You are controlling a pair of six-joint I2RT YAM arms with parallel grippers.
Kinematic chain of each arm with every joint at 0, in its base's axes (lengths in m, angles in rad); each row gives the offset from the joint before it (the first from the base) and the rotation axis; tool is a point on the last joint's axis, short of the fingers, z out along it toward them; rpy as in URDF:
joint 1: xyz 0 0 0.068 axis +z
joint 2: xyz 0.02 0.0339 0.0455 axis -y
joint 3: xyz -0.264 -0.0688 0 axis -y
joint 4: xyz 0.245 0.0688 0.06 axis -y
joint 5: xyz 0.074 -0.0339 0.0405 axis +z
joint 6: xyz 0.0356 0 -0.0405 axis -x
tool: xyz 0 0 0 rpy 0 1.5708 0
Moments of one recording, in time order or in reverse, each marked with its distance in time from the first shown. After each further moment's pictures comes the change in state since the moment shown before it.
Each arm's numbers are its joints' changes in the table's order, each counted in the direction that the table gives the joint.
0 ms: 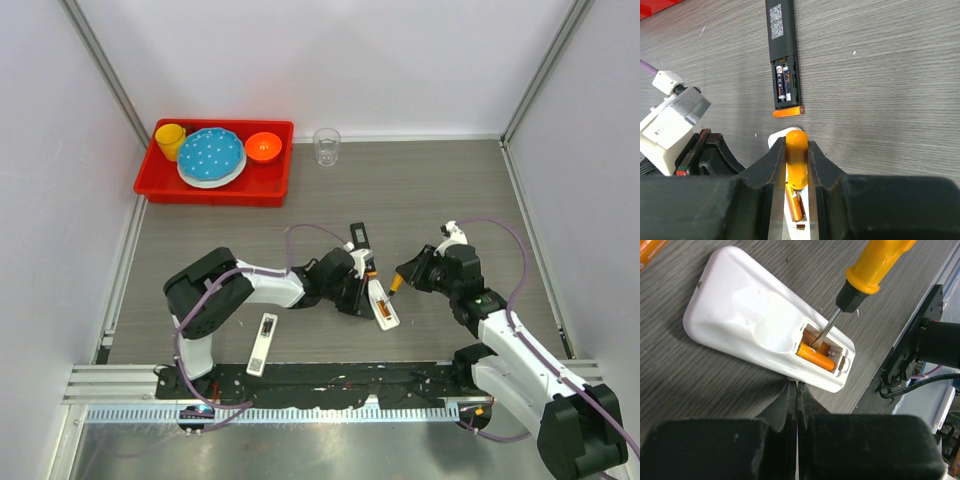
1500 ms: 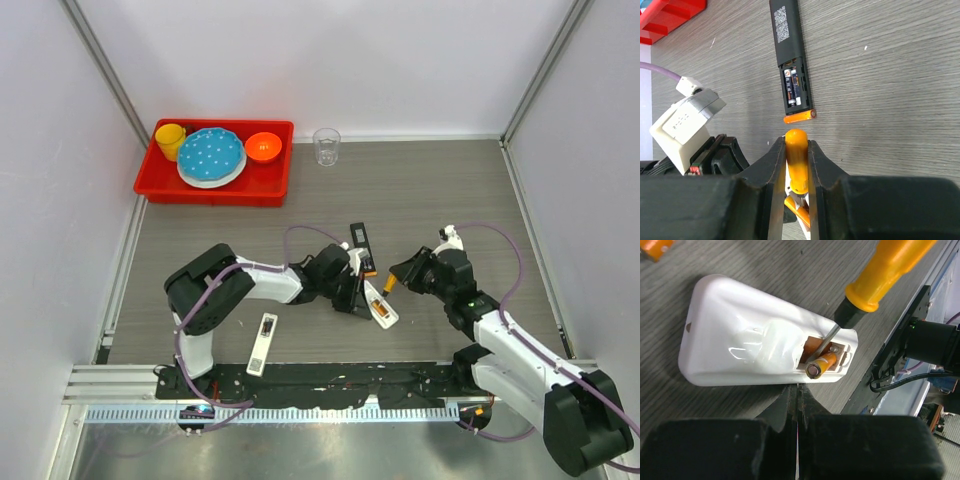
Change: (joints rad) left arm 0.049 -0.027 0.008 -0.014 -0.087 0.055; right arm 0.087 -0.048 -0.055 0.139 -0.078 -0.158
